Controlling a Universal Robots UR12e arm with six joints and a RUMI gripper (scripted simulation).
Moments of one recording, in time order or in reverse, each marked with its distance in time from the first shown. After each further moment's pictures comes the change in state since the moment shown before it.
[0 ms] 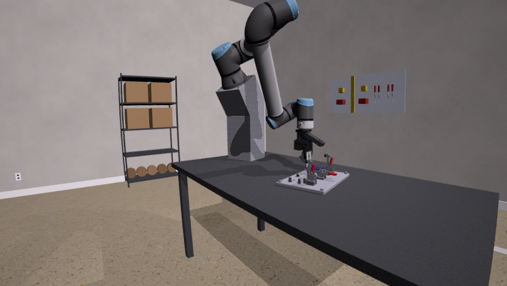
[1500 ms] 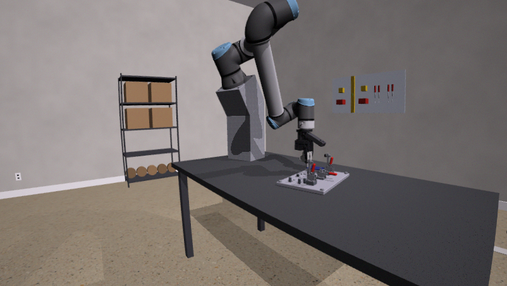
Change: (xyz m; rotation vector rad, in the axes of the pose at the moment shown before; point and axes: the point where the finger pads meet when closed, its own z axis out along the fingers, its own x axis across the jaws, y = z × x) arm 0.000 -0.005 0.000 0.000 0.000 0.000
